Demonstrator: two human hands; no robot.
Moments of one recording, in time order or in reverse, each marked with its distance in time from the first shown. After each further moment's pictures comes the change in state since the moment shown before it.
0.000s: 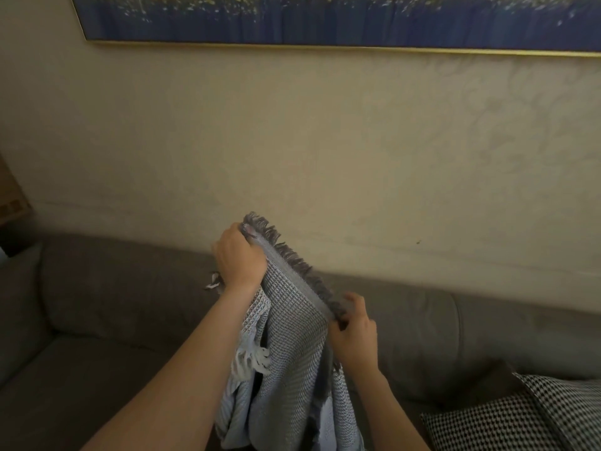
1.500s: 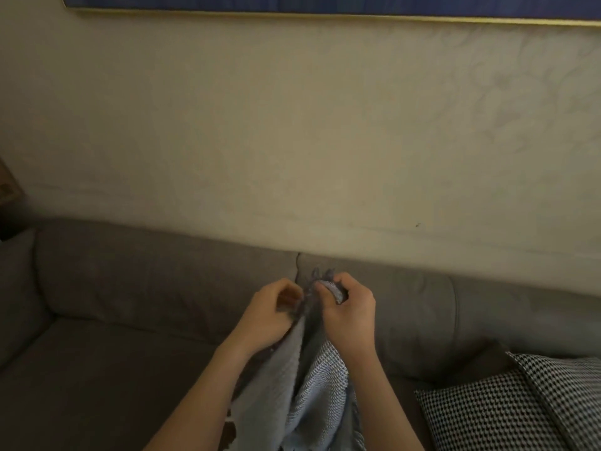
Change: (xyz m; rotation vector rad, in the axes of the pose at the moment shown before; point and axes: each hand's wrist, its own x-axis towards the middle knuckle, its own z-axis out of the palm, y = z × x) left_hand -0.101 -0.047 -0.002 -0.266 -0.792 0.112; right_hand -0.019 -0.057 -0.017 0.323 0.107 -0.145
